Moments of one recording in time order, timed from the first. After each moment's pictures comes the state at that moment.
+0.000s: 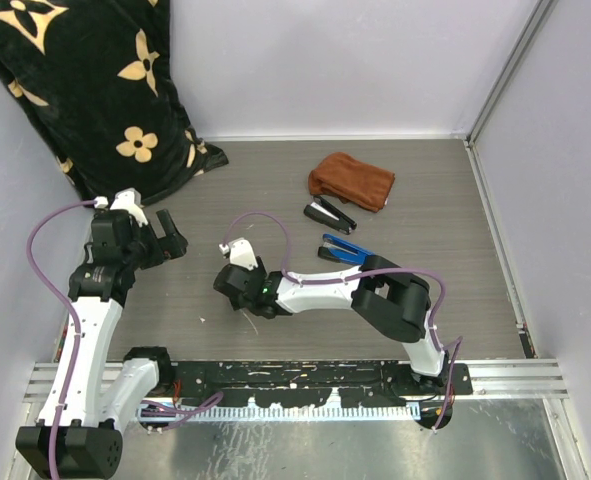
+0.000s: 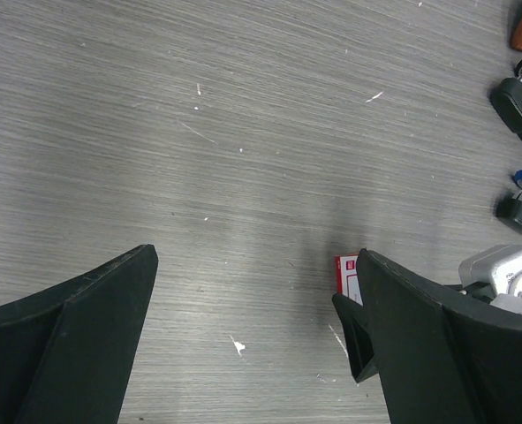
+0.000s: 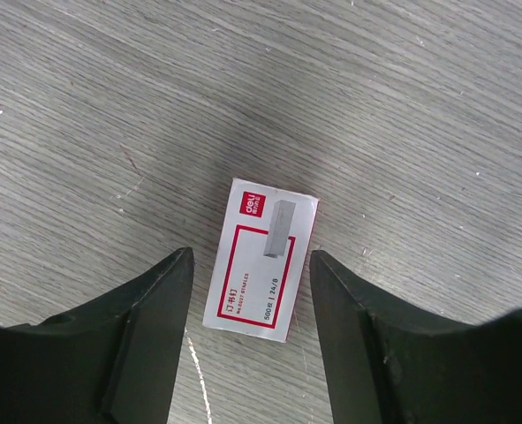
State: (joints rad) left arm 0.00 0.82 0.87 -0.69 0.07 -0.33; right arm 1.22 2.00 1.31 -0.22 0.52 0.60
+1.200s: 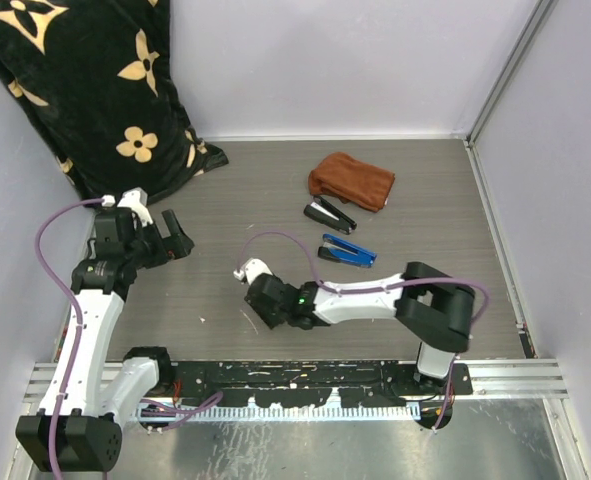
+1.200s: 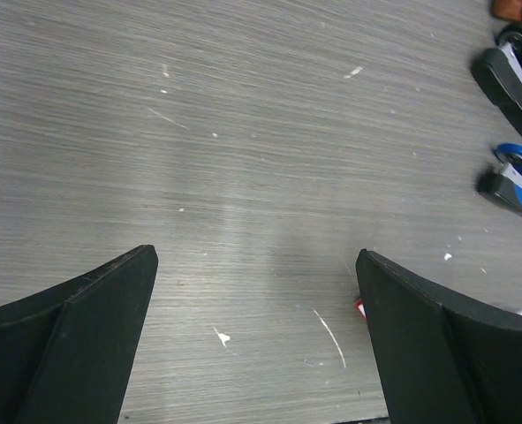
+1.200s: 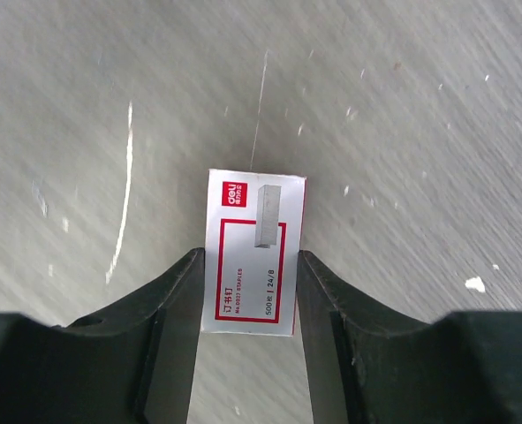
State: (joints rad) left arm 0.00 0.86 0.87 -0.69 0.12 -0.33; right arm 1.22 1.79 1.02 -0.14 0.33 0.32
